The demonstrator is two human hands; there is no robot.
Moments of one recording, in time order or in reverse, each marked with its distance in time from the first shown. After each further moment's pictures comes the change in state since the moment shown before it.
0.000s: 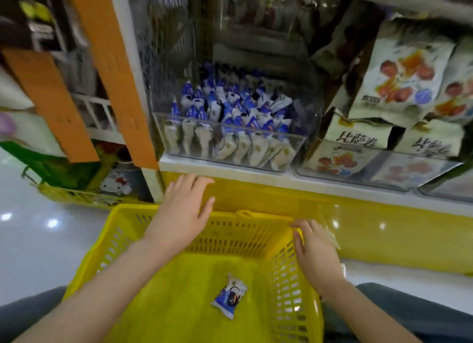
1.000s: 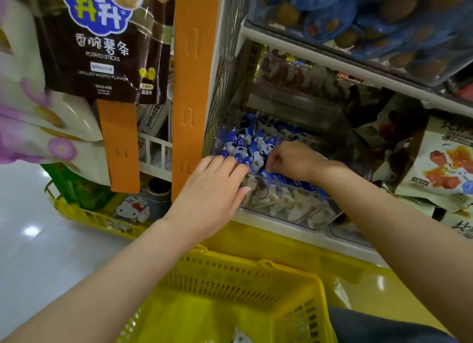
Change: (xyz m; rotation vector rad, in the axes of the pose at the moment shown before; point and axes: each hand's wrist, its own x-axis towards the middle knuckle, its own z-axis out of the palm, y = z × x) left_hand 0.060 -0.020 -0.089 0.242 0.038 0.125; right_hand 0.221 -0.188 -0.098 -0.322 -0.369 -0.240
